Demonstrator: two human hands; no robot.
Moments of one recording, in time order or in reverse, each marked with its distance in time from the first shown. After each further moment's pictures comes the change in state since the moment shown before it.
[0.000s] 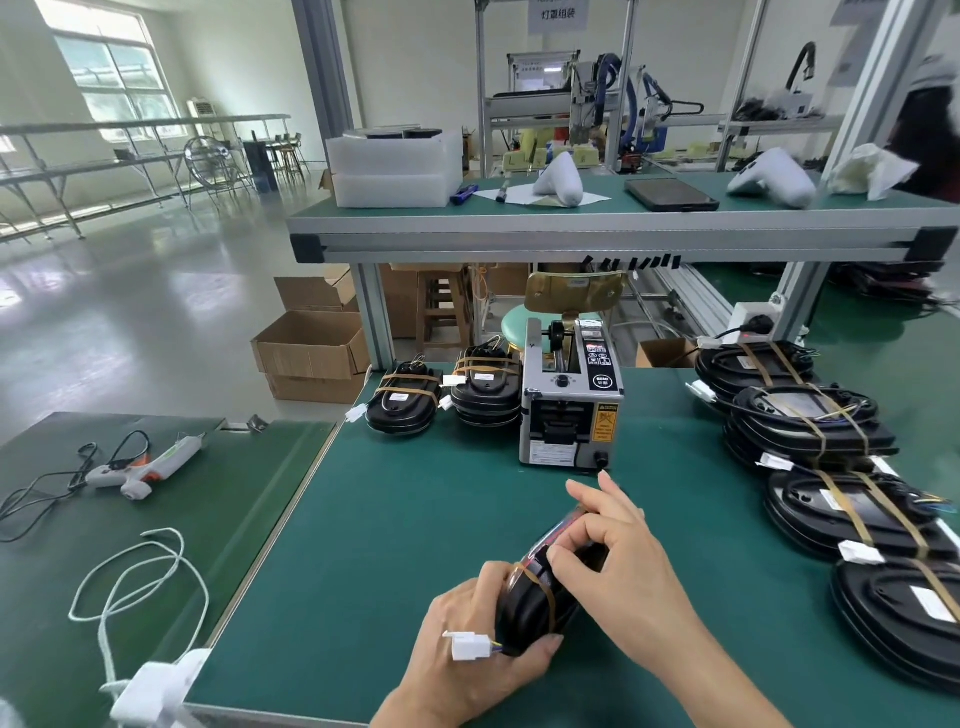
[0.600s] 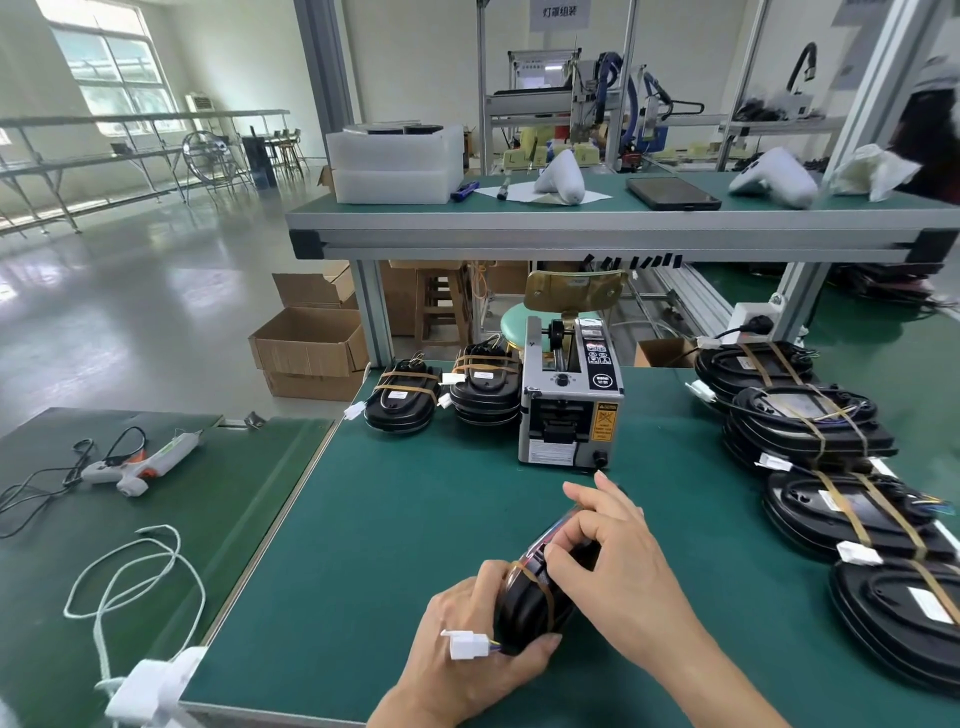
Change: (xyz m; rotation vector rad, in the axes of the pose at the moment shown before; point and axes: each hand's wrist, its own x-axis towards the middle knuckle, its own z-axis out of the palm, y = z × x) left_hand 0.001 0.000 0.001 0.004 0.005 0.007; right_hand -0.001 -0.007 -0.001 -0.096 -0.003 -0.026
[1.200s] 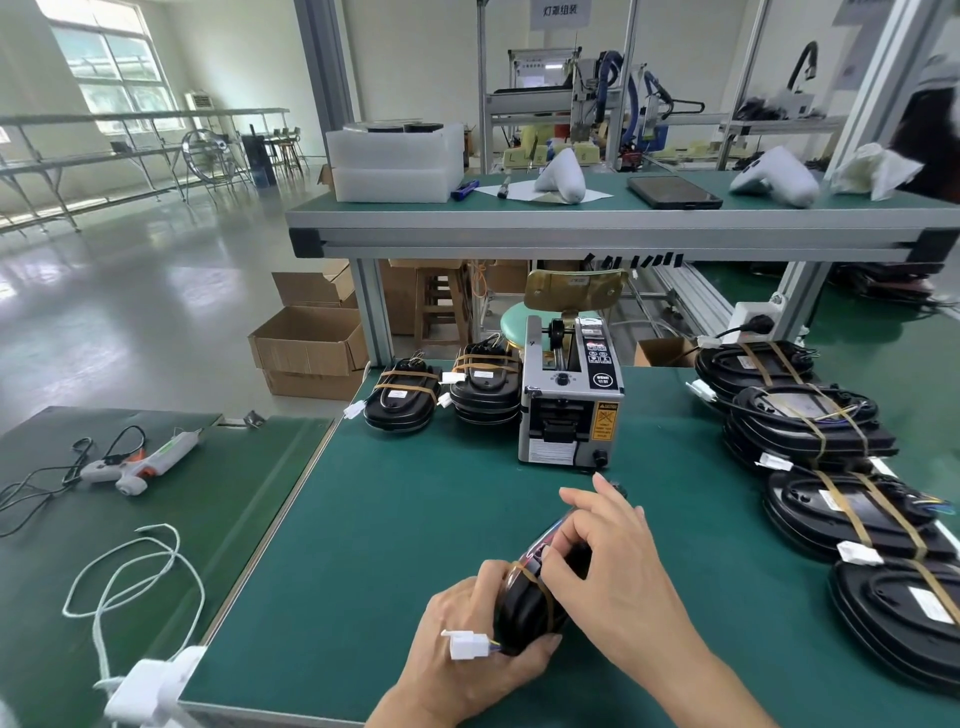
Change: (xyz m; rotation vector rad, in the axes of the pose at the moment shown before) left_hand -0.001 -0.005 0.004 0.018 0.013 0.019; right_hand -0.005 -0.003 0.004 -0.087 0.028 -0.039
